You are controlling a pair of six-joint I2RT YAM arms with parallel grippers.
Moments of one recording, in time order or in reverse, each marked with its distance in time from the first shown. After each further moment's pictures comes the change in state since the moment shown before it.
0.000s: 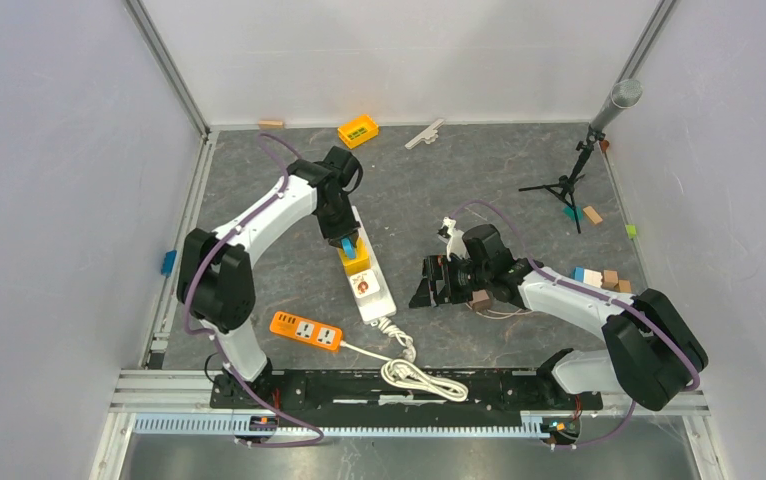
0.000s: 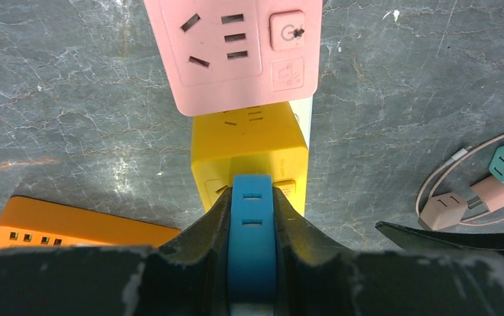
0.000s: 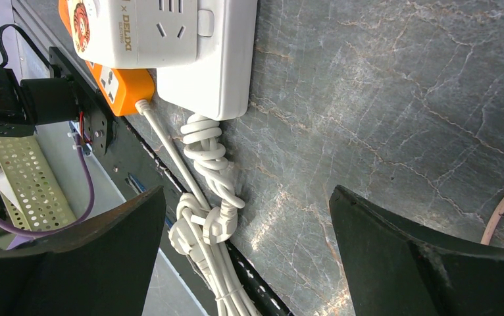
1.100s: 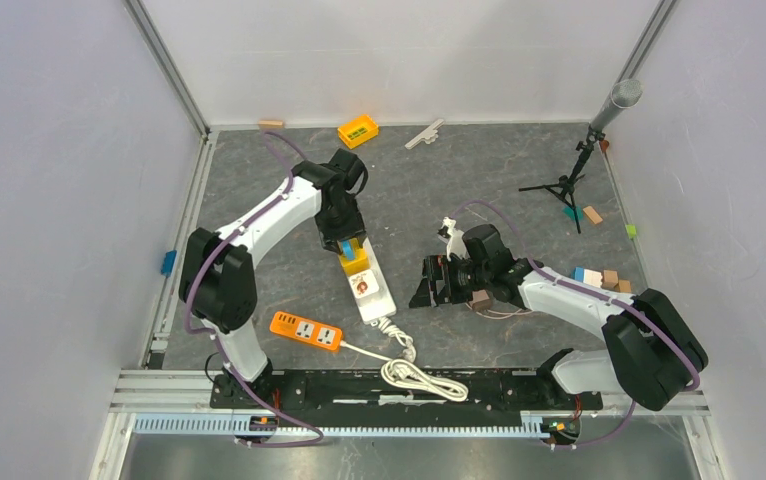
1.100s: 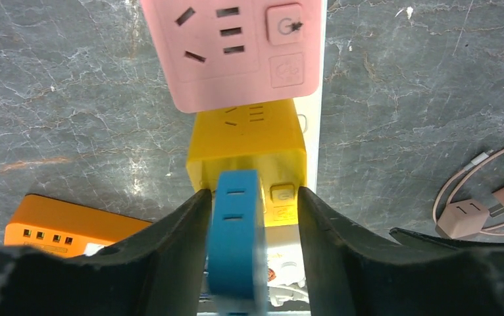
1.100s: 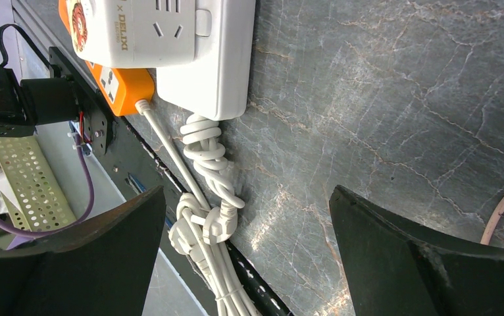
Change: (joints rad) left arm -0.028 0.011 0.006 -0.018 -0.053 0.005; right arm 0.000 0.000 0.000 0.000 0.000 0.000
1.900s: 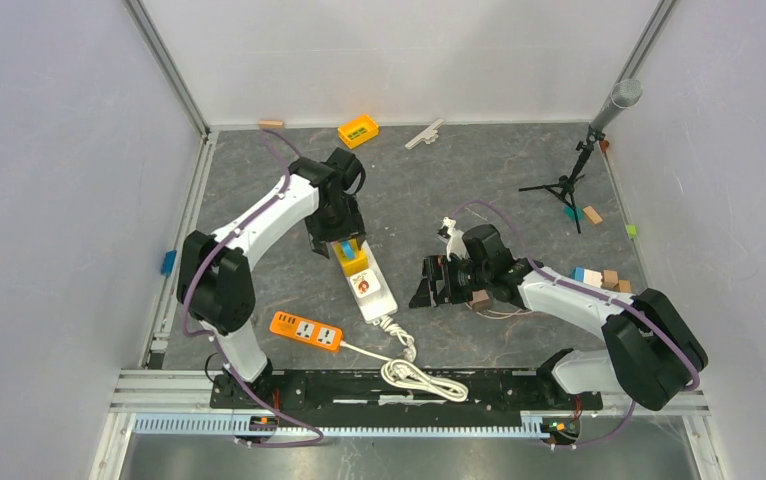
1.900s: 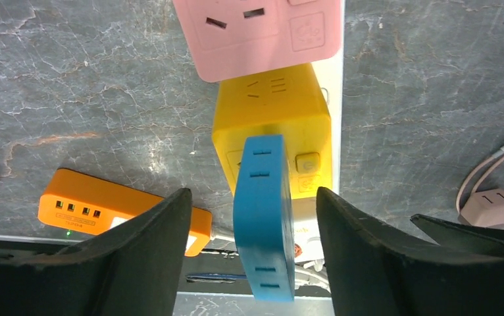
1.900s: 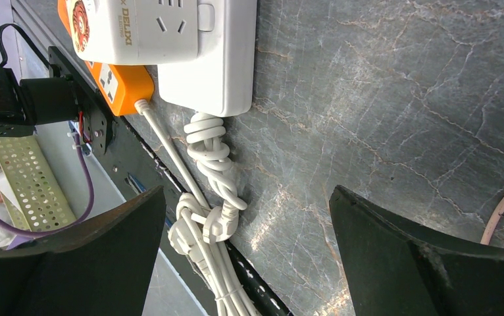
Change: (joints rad) left arm -0.002 -0.015 0.025 -0.098 -0.014 0.019; right arm 0.000 0.000 0.000 0.000 0.000 -0.001
